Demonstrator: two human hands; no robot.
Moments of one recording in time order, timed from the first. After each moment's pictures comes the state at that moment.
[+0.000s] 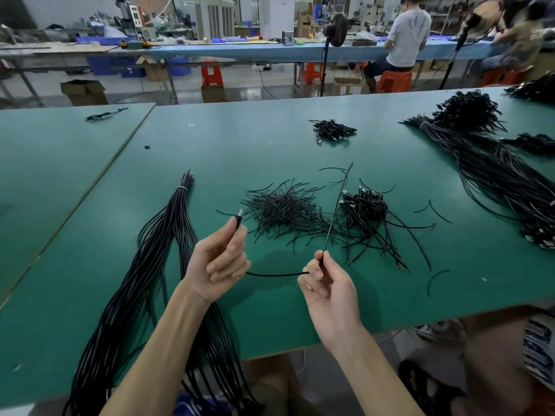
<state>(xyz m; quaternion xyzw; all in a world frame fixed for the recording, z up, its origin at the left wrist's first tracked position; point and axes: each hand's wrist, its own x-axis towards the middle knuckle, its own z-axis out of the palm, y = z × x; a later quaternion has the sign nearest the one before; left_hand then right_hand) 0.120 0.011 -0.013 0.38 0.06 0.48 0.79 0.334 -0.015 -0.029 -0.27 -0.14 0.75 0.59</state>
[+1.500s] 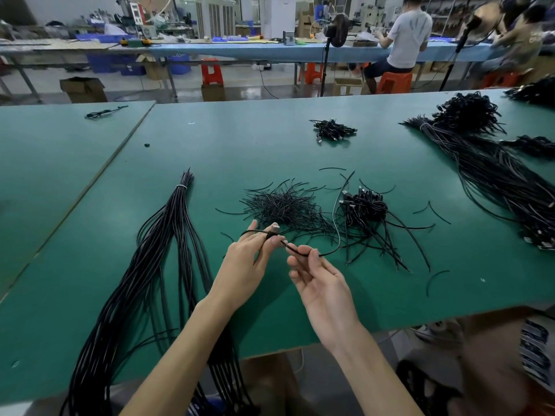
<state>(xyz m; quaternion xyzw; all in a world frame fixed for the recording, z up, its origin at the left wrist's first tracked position) 0.161 0.008 -0.032 0.70 0.55 0.43 0.16 0.329 -0.019 -0.024 -0.26 -0.23 0.75 0.57</state>
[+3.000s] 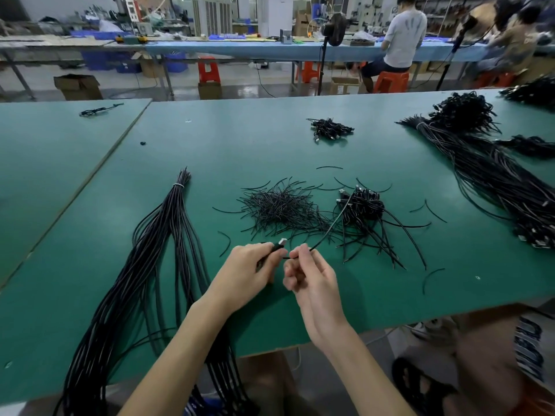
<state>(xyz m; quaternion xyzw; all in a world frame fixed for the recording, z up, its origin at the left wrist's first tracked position) 0.161 0.000 -0.031 0.75 0.51 0.39 0.15 0.317 -0.020 -0.025 -0.35 -0.34 0.66 0.57</state>
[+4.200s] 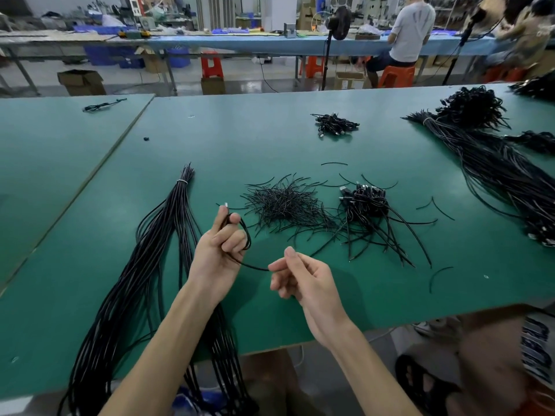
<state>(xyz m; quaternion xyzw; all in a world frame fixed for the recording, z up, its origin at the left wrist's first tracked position) 0.139 0.006 -0.006 0.20 0.26 0.69 0.65 0.316 -0.024 -0.026 -0.36 -0.47 0.65 0.48</state>
